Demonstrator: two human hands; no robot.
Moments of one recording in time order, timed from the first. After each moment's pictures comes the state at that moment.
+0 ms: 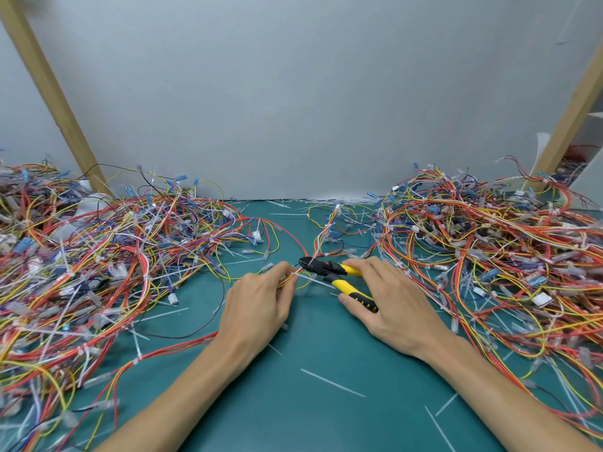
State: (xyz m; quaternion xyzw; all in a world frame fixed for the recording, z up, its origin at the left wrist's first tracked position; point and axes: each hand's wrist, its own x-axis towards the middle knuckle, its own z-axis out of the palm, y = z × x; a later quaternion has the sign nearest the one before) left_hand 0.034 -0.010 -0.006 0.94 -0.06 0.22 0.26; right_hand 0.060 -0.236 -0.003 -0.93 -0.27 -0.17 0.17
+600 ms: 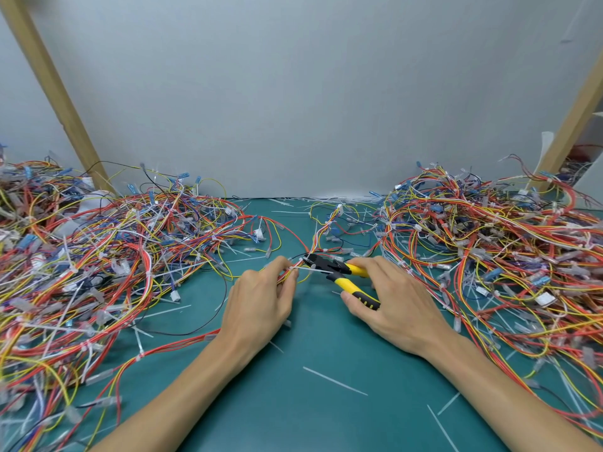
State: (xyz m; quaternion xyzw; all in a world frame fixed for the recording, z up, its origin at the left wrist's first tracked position) left_hand 0.034 -0.012 -0.004 0.92 -0.05 0.25 0.30; right_hand 0.061 -0.235 -0.003 -0.94 -0.25 -0.18 0.18
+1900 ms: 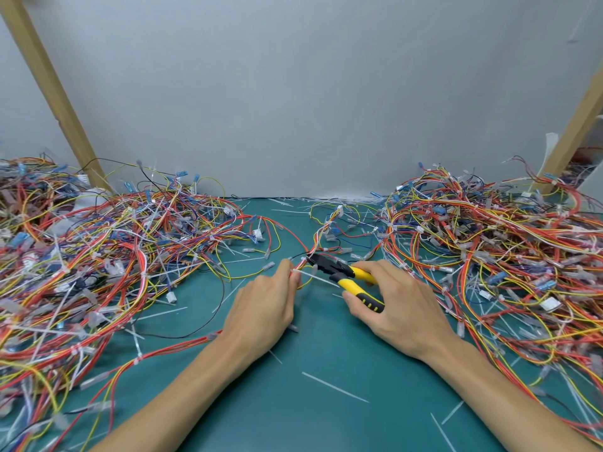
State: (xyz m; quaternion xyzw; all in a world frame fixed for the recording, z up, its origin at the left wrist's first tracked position) left_hand 0.037 -0.014 -0.007 0.95 -0.09 0.17 0.24; right_hand 0.059 -0.235 -0.005 -0.93 -0.22 -0.21 0.19
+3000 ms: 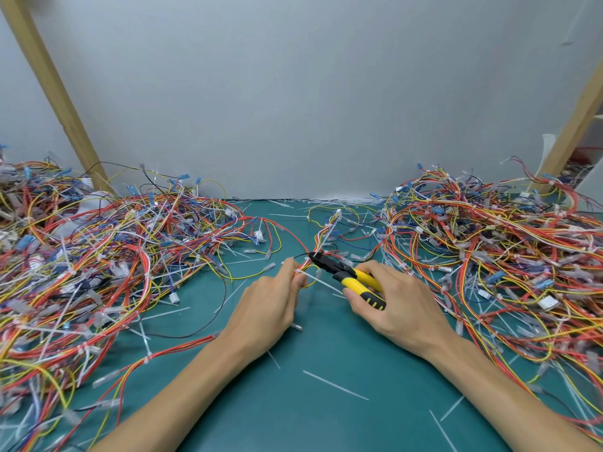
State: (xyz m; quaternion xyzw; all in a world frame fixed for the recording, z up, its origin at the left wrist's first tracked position) left_hand 0.029 -0.016 0.004 0.93 -0.14 0.15 0.30; right_hand 0.059 -0.235 -0.002 -0.92 -0.23 -0.21 0.23
